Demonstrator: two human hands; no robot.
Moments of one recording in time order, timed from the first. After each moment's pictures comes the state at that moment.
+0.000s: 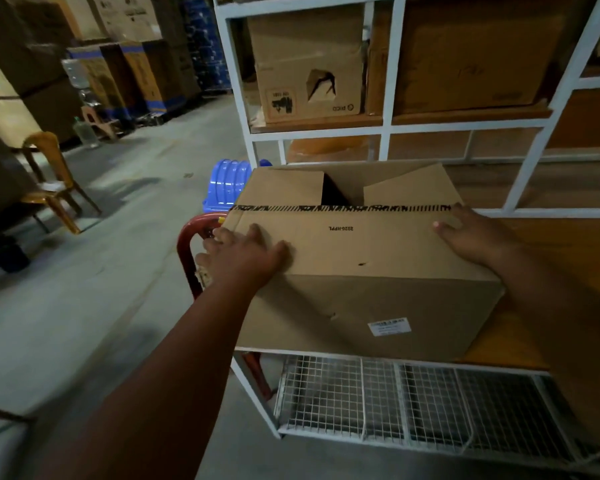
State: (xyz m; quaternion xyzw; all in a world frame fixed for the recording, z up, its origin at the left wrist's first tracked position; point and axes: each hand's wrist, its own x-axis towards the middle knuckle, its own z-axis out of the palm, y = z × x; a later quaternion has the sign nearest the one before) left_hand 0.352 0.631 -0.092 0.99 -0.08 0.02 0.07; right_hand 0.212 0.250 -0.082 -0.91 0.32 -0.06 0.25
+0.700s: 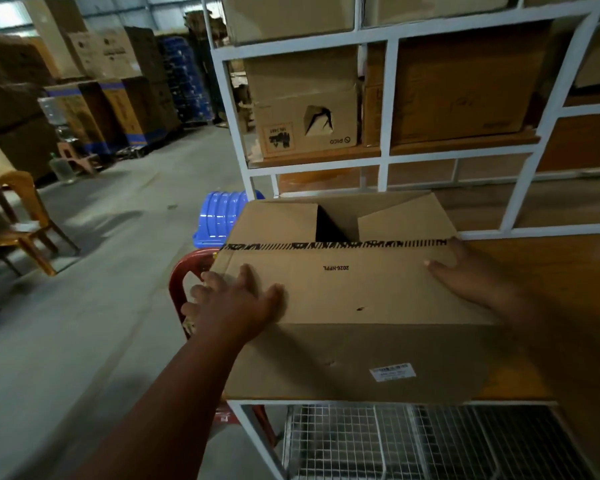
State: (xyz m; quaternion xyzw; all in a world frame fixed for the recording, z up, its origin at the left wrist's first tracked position) left_hand 0.393 0.679 -0.093 0.99 -0.12 -0.02 0.07; right_hand 0.242 0.284 -0.104 -0.89 0.34 -0.07 0.29
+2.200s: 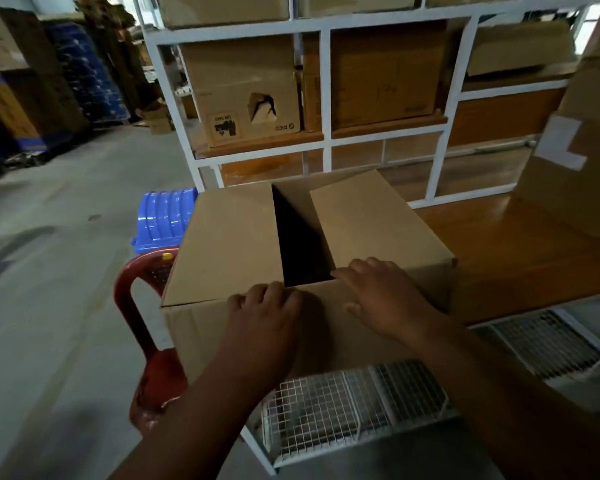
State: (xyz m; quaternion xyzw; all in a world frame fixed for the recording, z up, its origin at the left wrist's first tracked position) left_hand 0.283 0.701 -0.084 0.87 -0.48 0.08 -0.04; right_hand 0.178 0.479 -0.099 -0.99 0.13 -0.08 -0.03
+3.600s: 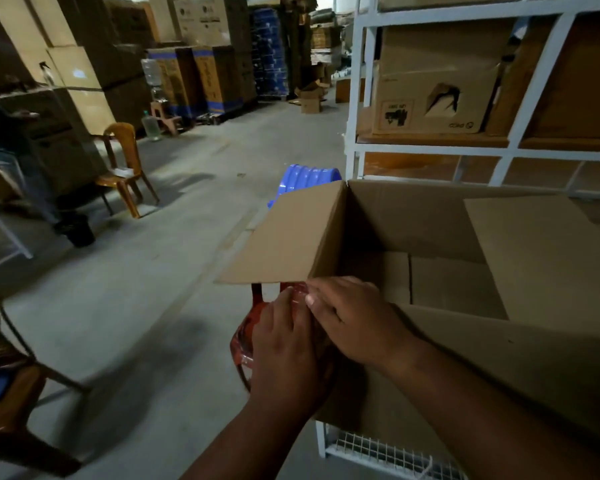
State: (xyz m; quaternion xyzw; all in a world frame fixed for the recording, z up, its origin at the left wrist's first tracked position) left_hand 0.281 0.829 -0.138 0.92 -0.23 0.23 0.23; right_hand 0.300 0.669 -0.101 -0.96 -0.10 -0.12 0.22
